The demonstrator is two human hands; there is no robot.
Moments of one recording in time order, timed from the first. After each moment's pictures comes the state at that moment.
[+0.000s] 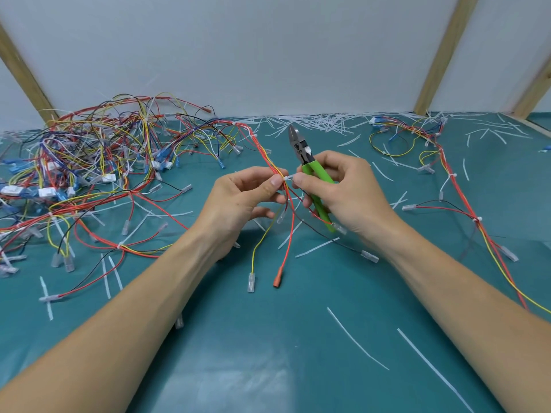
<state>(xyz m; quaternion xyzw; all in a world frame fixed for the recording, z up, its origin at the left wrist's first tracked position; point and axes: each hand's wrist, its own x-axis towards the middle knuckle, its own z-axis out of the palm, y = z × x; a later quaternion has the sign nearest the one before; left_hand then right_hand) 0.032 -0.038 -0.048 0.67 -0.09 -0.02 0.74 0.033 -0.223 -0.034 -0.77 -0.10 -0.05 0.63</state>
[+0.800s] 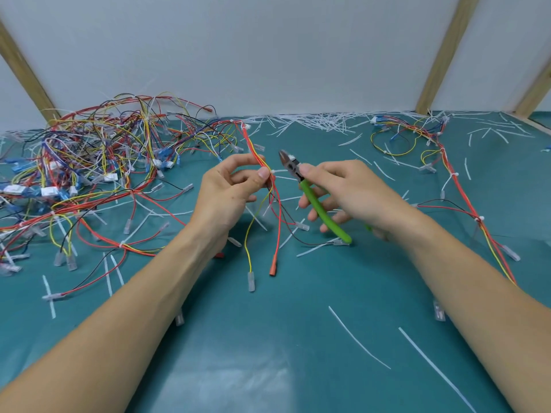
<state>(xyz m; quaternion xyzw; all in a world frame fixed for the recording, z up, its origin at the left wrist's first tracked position) 0.036 -0.032 -0.045 0.71 -0.04 0.07 0.70 0.030 -0.231 -0.016 -0.81 -0.06 0.10 0.58</state>
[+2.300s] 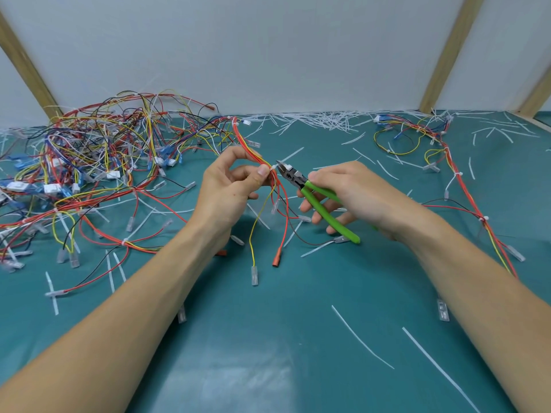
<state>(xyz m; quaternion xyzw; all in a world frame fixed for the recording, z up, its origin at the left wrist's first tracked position) 0.036 -0.030 -0.043 0.70 -0.06 0.09 0.71 0.030 -0.232 -0.012 -0.84 -0.08 0.13 0.53</state>
